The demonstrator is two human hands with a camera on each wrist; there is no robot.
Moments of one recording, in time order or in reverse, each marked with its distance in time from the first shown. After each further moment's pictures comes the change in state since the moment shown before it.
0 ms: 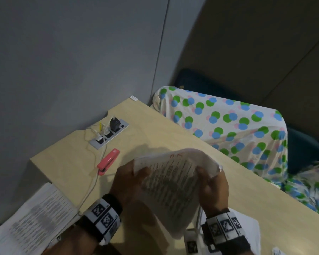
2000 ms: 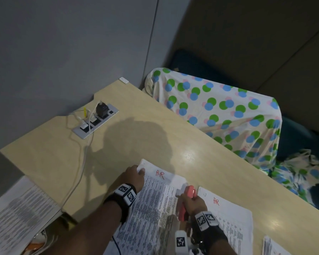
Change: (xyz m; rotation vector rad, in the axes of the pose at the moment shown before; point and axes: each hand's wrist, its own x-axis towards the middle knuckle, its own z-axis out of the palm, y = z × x) left_hand 0.040 -0.147 0.046 0.684 -0.142 -0.642; right_hand -0.052 0.099 0.048 -0.088 -0.410 1.194
